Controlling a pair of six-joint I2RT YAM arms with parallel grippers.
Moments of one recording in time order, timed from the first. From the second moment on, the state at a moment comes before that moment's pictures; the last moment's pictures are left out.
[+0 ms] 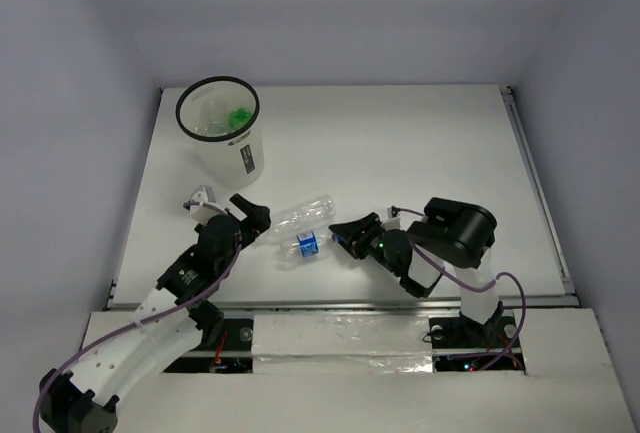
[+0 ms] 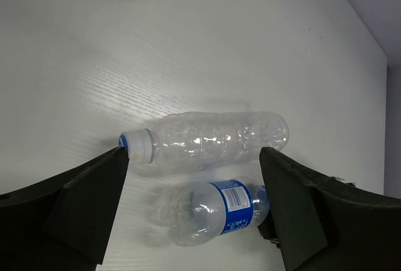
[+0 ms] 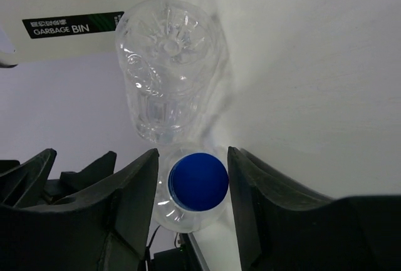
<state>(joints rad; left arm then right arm) -0.61 0.55 0.39 -0.33 -0.47 -0.98 0.87 2.02 0.30 1.49 0.17 1.48</state>
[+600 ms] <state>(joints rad) -0.61 0.61 0.22 -0.19 -0.42 -1.15 0.87 1.79 0.13 1.40 0.21 1.42</state>
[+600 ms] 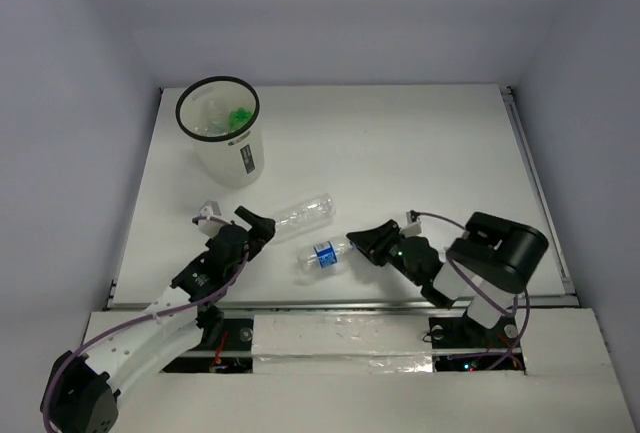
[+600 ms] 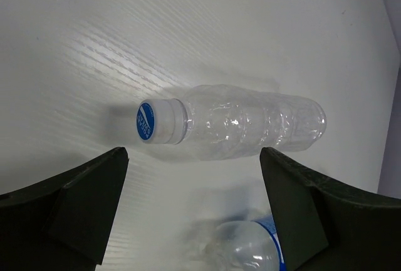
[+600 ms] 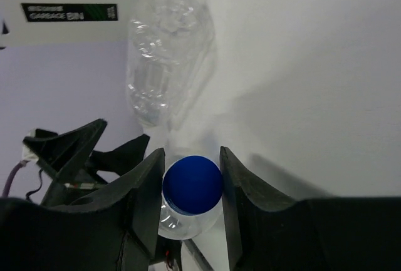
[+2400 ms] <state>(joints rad) -0.69 0.93 0.28 0.41 -0.28 -0.32 0.83 2.31 2.46 -0.16 0.07 0.30</state>
